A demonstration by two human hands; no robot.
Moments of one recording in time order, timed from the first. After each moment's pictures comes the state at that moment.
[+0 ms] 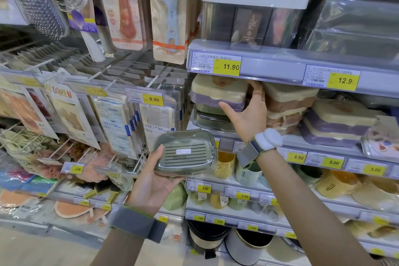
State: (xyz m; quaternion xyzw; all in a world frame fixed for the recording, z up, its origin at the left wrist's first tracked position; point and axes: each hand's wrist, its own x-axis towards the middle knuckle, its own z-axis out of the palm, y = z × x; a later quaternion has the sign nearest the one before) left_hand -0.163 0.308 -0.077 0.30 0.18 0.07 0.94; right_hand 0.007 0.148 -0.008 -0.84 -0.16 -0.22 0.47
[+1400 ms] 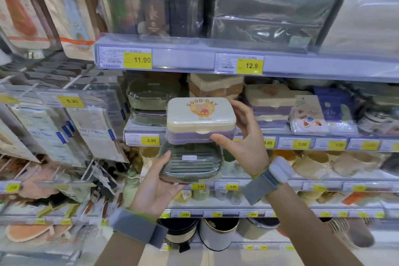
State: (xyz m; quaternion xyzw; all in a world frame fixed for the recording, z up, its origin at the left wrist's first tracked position) left_hand -0.122 0.170 -0.080 0.32 0.15 -0.05 0.93; right_hand -0.036 -0.018 -0.026 -0.73 -0.25 -0.10 0.62
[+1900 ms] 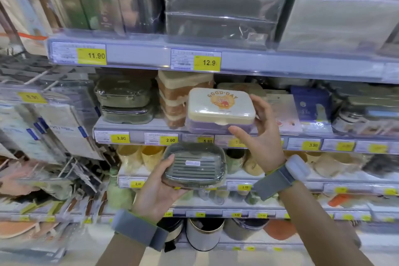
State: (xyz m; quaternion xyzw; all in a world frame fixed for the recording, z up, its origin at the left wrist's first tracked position) left_hand -0.107 0.086 -0.090 0.33 0.18 -0.07 0.92; right_hand -0.006 -0.123 -0.025 -0.72 -0.24 -0.14 0.64
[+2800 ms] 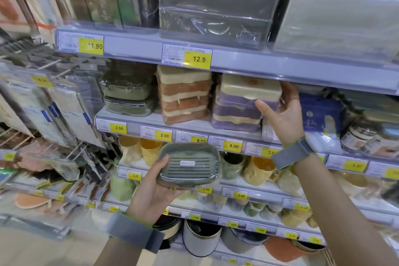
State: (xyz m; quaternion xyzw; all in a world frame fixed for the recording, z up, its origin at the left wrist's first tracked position) left_hand -0.114 0.045 -0.100 0.35 0.15 0.00 0.93; right_hand 0.085 -0.182 -0.011 -0.72 -0.21 -0.15 0.64
